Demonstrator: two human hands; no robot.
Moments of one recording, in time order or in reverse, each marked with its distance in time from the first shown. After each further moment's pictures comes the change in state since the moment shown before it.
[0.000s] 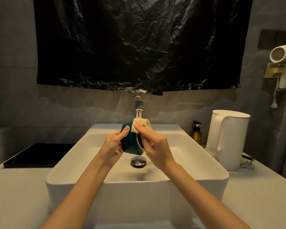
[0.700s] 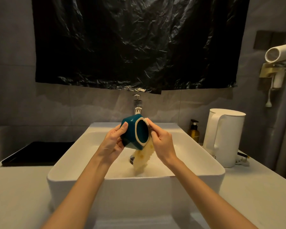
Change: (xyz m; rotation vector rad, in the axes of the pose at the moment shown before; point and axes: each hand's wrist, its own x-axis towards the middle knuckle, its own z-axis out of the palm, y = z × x) left_hand -0.005 0.006 0.000 -0.123 -0.099 0.015; right_hand 0.003 -0.006 -0.010 0.169 0.036 0.478
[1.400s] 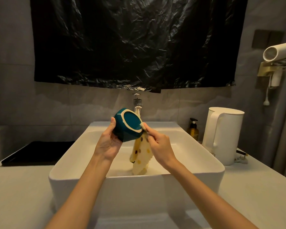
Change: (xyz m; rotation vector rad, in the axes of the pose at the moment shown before) left_hand 0.008 -0.001 -0.013 -0.357 0.096 0.027; right_hand -0.014 -0.012 0.006 -0.030 -0.080 0.104
